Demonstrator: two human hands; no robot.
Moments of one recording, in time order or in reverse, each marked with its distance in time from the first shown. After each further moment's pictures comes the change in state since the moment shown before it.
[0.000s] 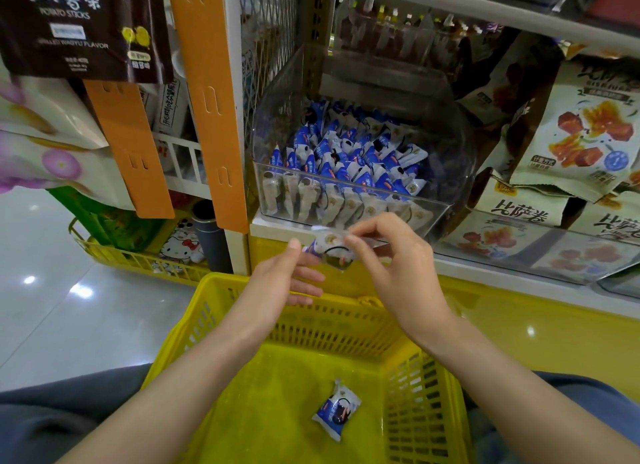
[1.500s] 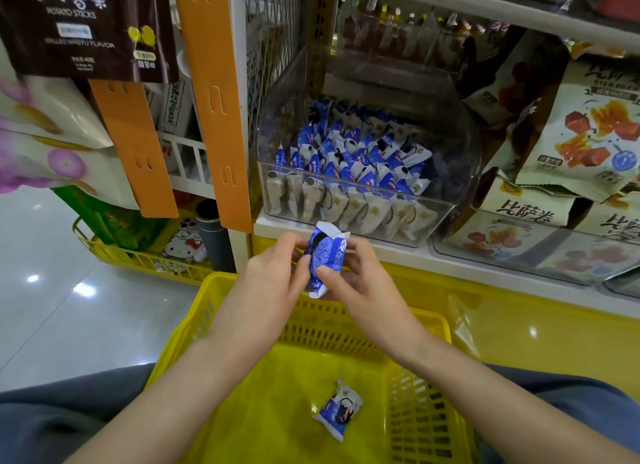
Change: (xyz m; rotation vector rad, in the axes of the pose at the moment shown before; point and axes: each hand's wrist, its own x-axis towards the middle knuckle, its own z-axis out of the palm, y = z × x) left_hand -0.006 -0.013 -0.013 0.707 0.220 0.623; right_hand -0.017 -0.008 0.032 0.604 -0.256 0.434
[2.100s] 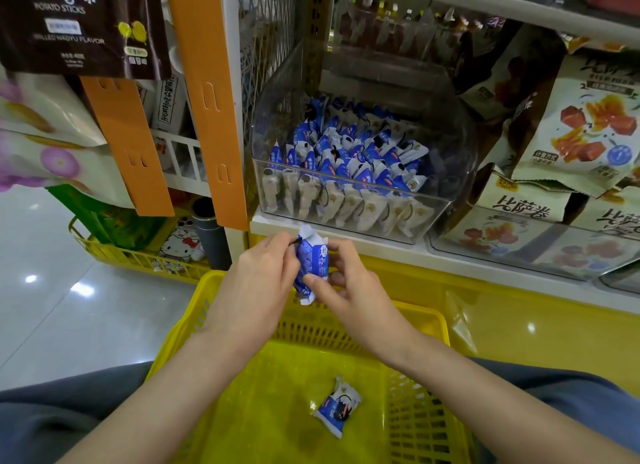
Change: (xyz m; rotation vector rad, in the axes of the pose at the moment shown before) left_hand 0.004 0.002 -0.006 0.164 0.016 0.016; right_hand -0.001 0.008 0.003 -0.286 -0.068 -0.087
